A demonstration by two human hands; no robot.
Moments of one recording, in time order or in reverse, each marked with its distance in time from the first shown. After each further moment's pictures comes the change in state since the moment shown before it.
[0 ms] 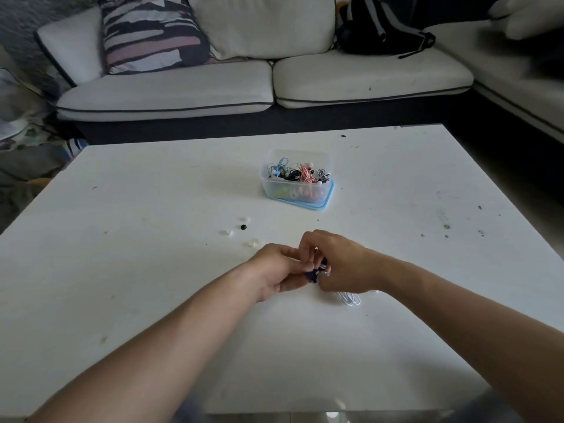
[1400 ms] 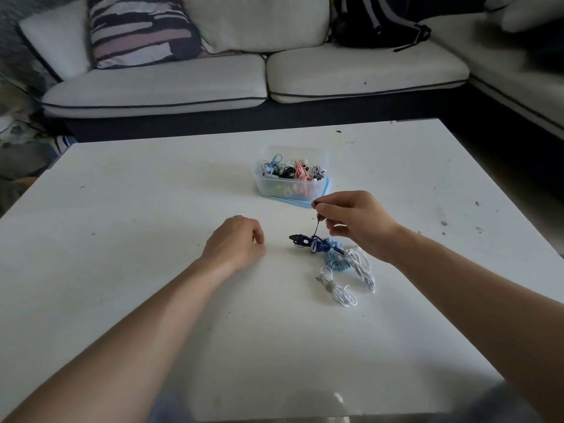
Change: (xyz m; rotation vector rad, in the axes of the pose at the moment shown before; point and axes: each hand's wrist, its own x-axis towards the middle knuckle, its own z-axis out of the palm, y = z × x) left_hand 0.028 0.018 -0.062 1.163 0.451 0.400; right_hand 0.017 0.022 -0.035 0.903 0.375 0.219
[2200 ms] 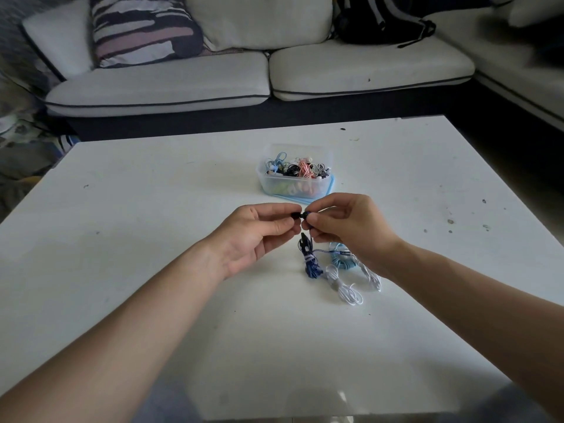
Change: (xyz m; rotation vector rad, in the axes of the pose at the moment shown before) left_hand -0.030 0.043 -0.038 -1.483 -0.340 -0.151; right_hand -0.026 -0.007 0.030 0.106 0.006 -0.089
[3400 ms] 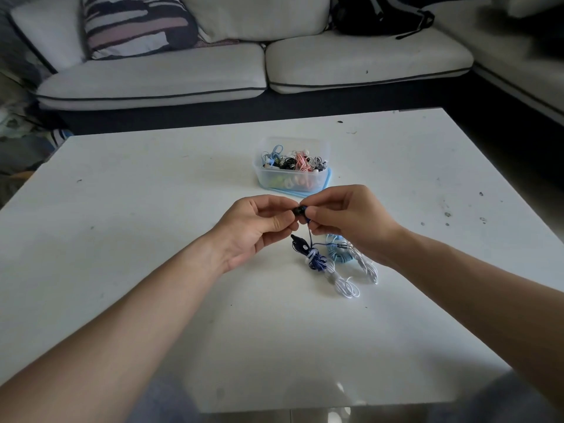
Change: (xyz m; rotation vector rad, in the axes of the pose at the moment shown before) left_hand 0.001 -0.004 0.005 0.084 -0.006 0.067; right_hand -0.001 -0.006 -0.007 -0.049 -0.096 -0.008
